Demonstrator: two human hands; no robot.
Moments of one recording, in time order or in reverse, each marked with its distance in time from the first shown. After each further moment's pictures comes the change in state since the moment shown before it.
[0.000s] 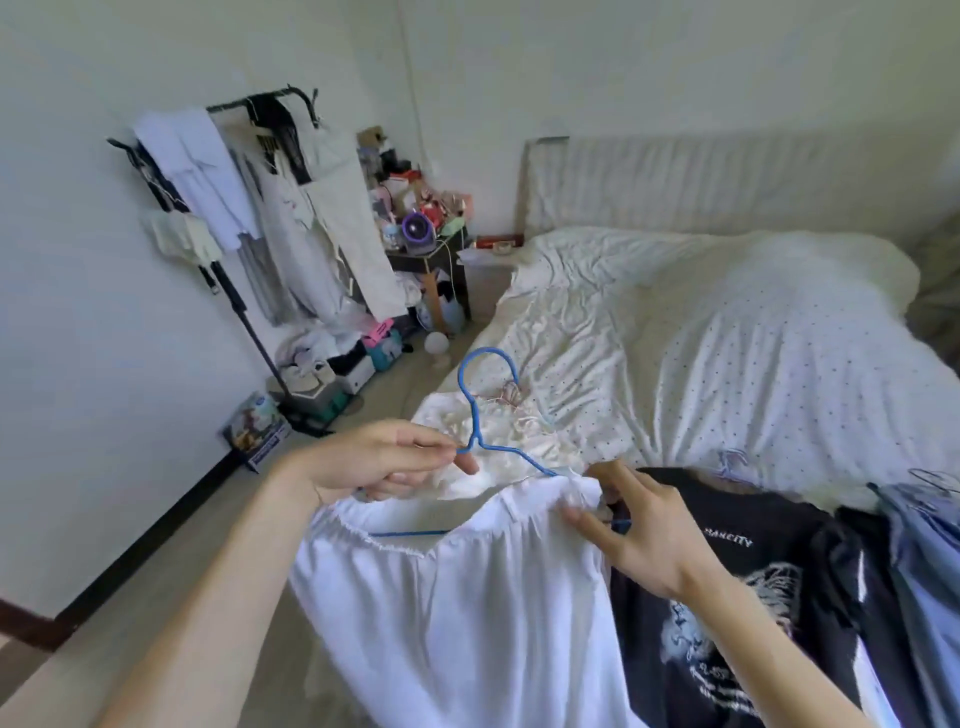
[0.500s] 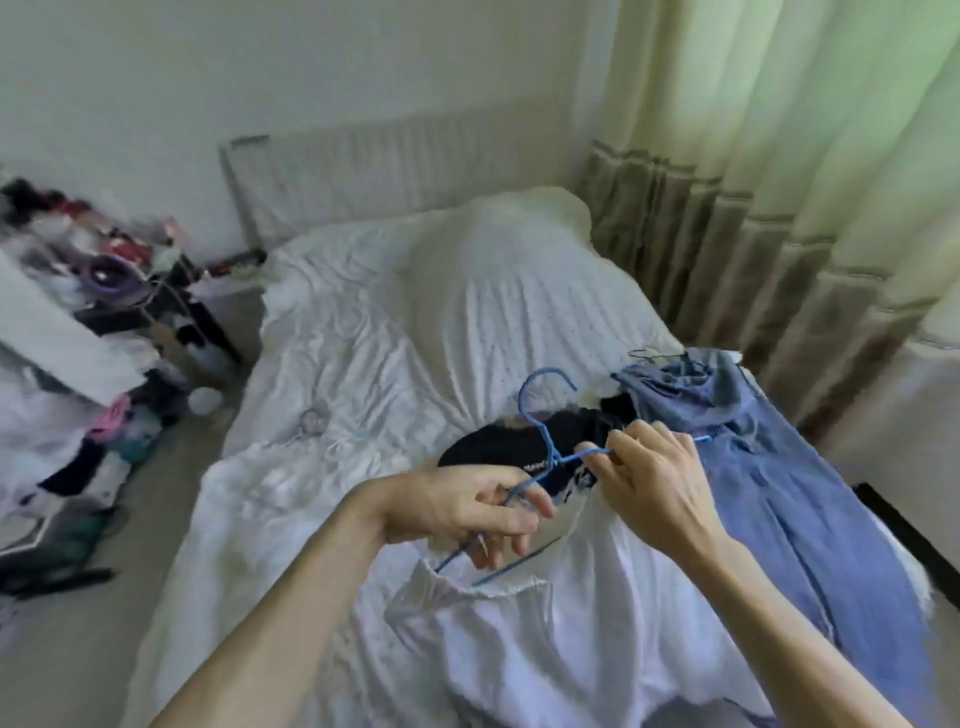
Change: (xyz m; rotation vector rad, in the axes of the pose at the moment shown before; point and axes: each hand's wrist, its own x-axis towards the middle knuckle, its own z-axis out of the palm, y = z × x) left_hand 0.170 0.070 0.160 0.150 -0.722 0.084; right_hand -0.093 0.093 -0.091 -0.548 0.621 0.286
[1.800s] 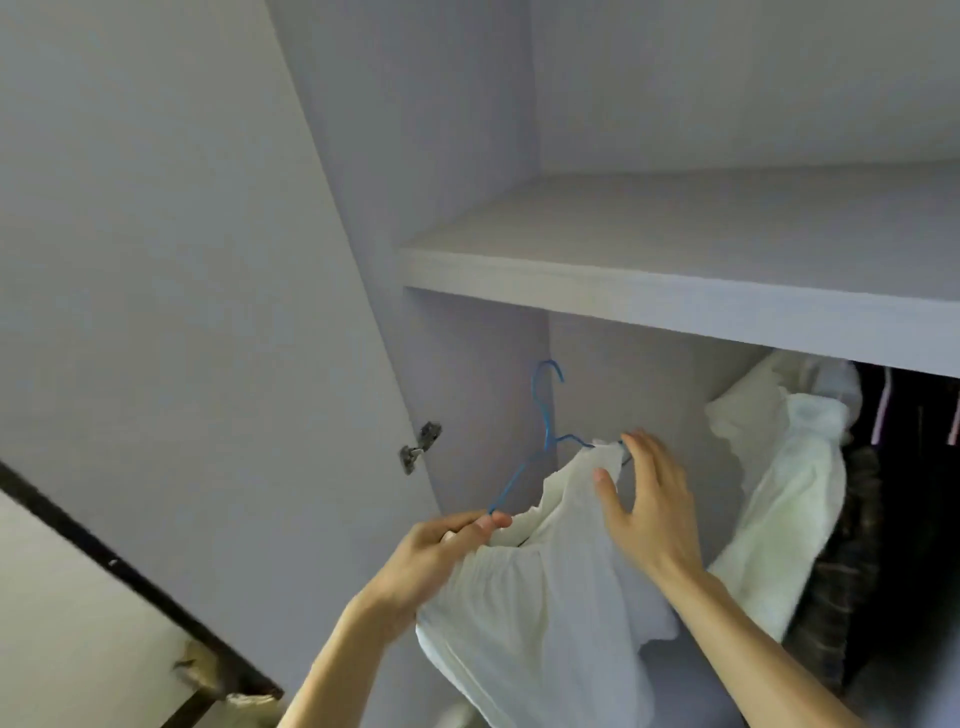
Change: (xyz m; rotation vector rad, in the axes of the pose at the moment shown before) left_hand 0.121 0.164 0.795 0.720 -1.490 0.483; right_hand -0.669 -0.075 -0.470 -1.197 1.216 1.806
